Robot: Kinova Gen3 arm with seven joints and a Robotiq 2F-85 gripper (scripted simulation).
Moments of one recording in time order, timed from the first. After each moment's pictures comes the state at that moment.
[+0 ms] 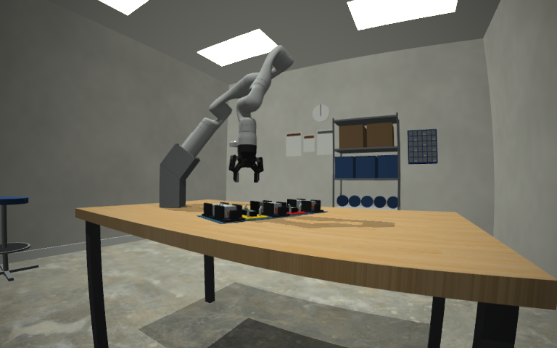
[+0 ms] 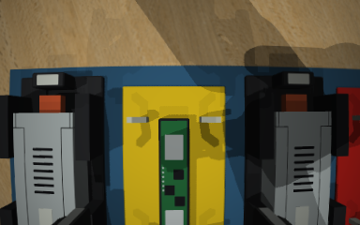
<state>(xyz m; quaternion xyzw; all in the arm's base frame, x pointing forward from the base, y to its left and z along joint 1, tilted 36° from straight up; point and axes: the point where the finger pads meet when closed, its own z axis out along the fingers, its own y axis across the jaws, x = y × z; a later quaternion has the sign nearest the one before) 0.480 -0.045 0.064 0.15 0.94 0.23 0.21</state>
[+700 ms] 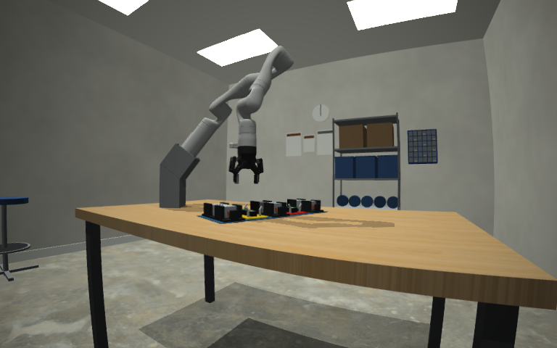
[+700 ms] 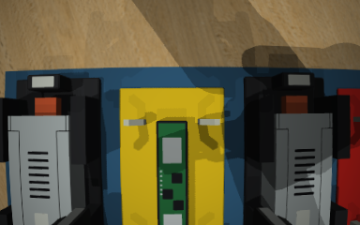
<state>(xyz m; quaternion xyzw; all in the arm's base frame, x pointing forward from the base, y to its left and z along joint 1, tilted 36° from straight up) 0.482 -0.042 0.060 0.15 0.94 0.23 0.21</state>
